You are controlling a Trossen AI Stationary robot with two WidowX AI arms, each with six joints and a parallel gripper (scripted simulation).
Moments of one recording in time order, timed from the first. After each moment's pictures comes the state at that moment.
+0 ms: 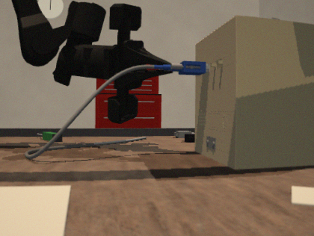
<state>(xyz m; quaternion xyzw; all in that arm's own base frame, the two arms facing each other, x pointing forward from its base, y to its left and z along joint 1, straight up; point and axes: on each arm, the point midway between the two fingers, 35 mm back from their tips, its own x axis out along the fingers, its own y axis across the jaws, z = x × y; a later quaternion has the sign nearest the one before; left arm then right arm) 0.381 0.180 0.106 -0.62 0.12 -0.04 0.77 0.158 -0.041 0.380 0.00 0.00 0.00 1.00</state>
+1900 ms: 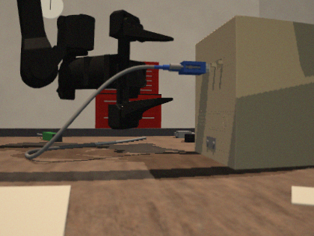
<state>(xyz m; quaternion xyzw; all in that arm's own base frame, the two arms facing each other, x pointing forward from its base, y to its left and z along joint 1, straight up) 0.381 0.181 0.101 -0.70 0.08 -0.08 0.71 0.158 -0.041 0.380 0.00 0.00 0.00 1.00</state>
